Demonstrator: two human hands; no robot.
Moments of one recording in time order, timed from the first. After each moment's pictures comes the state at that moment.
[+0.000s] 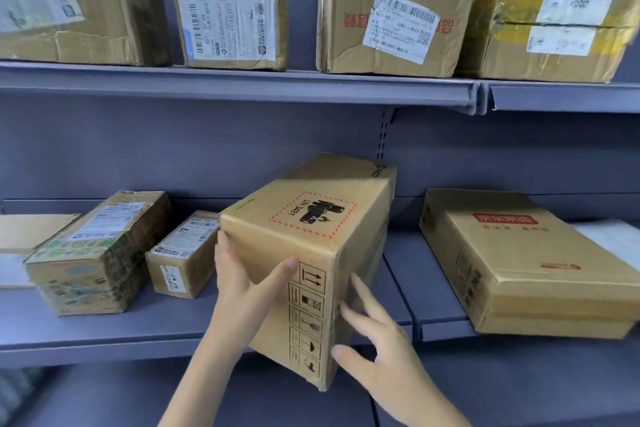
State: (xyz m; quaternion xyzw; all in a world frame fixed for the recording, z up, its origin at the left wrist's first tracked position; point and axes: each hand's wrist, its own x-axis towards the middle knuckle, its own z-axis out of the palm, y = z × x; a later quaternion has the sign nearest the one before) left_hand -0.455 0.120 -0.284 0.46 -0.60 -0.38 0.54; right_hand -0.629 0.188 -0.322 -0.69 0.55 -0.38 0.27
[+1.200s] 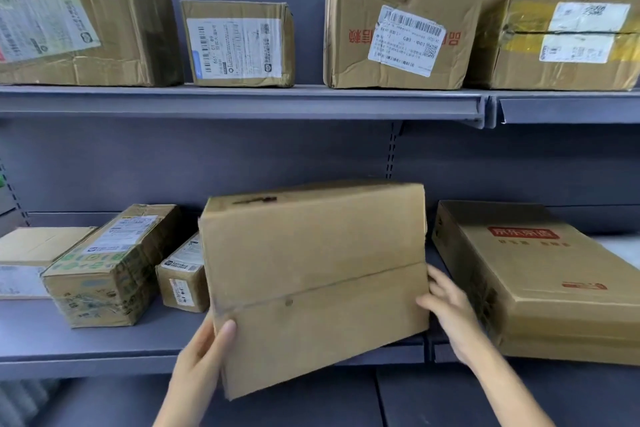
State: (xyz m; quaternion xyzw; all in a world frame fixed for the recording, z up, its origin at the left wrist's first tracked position) left_hand -0.403 0.129 -0.347 0.47 -0.46 -0.52 0.54; right_hand -0.729 0.119 -0.329 -0.44 0.56 -0.57 0.41
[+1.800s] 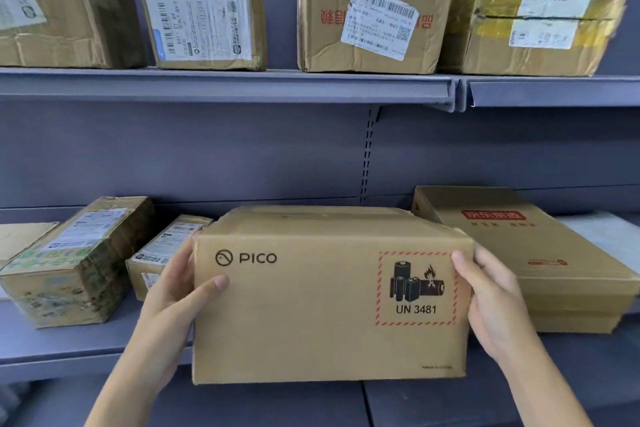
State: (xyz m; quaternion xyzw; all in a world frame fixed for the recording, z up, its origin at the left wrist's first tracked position) left_hand -0.416 0.123 -0.286 0.34 -0.56 -0.51 0.56; right_hand -0.745 0.179 -0.285 -0.42 0.45 -0.69 0.37
